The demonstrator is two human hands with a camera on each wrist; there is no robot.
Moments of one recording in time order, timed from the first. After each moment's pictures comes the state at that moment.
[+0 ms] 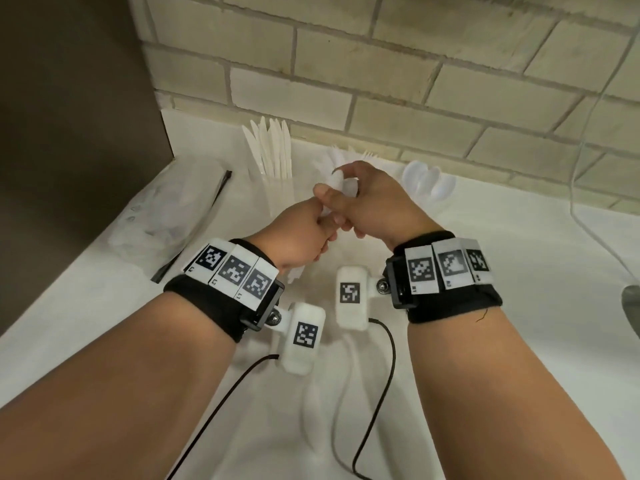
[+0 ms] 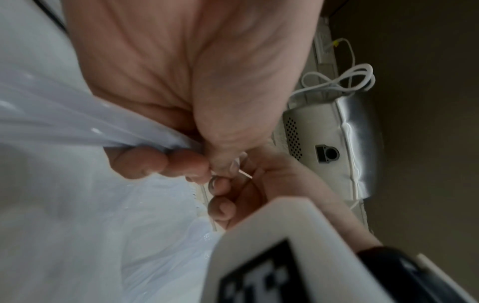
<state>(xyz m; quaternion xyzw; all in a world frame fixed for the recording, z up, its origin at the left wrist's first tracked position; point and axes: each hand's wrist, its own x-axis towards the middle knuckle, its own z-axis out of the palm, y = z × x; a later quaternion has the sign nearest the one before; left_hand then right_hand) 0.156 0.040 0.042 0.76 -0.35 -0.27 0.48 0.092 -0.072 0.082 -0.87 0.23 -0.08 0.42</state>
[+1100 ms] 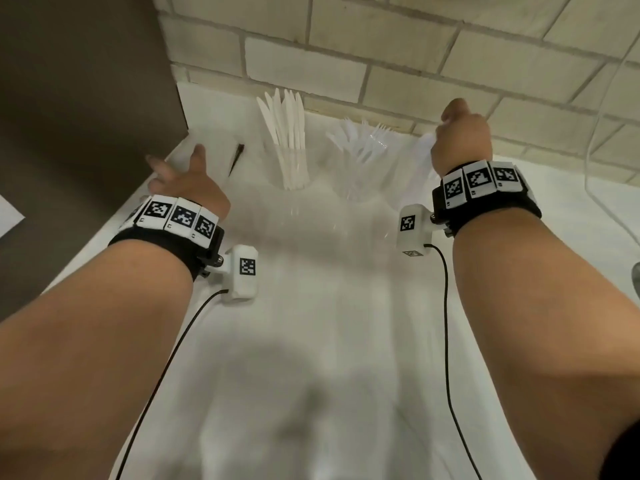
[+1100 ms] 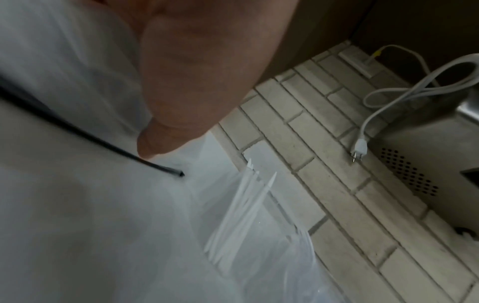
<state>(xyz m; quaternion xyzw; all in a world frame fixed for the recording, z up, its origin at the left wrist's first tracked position) 0.240 0.125 0.016 0.99 -0.02 -0.10 0.09 0.095 -0.162 0.087 -0.87 0.42 -0.21 0.12</state>
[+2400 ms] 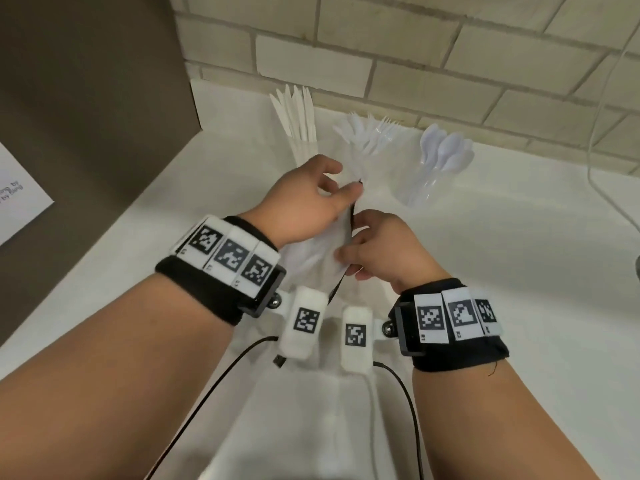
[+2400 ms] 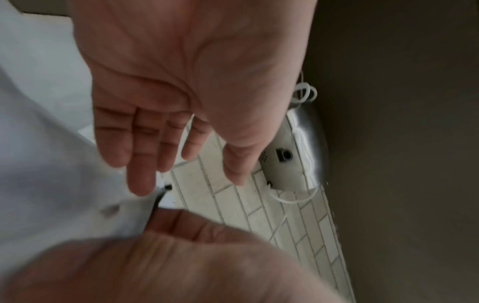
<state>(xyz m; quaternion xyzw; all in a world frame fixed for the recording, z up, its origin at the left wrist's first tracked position) 0.127 0.093 0.055 0.80 -0.34 -0.17 0.46 0.021 -0.007 0.037 -0.81 0.29 -0.02 0.51</state>
